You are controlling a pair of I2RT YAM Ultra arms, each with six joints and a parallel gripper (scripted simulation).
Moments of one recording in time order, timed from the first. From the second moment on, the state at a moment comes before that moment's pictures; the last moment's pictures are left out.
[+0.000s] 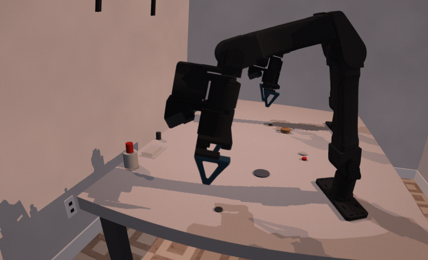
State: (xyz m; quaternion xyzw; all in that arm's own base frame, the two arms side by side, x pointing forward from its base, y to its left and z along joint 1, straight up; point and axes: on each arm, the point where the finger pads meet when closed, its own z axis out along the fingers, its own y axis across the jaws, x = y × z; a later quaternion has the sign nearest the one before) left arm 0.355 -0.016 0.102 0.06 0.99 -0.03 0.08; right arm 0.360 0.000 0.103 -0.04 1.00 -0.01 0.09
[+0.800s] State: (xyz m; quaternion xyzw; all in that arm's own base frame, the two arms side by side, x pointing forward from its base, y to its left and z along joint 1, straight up) left arm 0.414 -0.007 0.232 0.03 0.91 -0.01 0.42; right arm 0.416 0.001 0.236 -0.02 0.90 -0.01 0.43
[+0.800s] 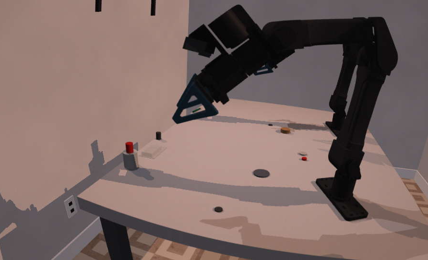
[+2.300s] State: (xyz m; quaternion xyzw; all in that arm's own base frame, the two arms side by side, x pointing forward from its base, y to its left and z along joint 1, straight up) left arm 0.380 0.001 0.409 0.00 0.71 0.00 0.71; right arm 0.381 0.001 0.408 0.00 0.71 0.00 0.71
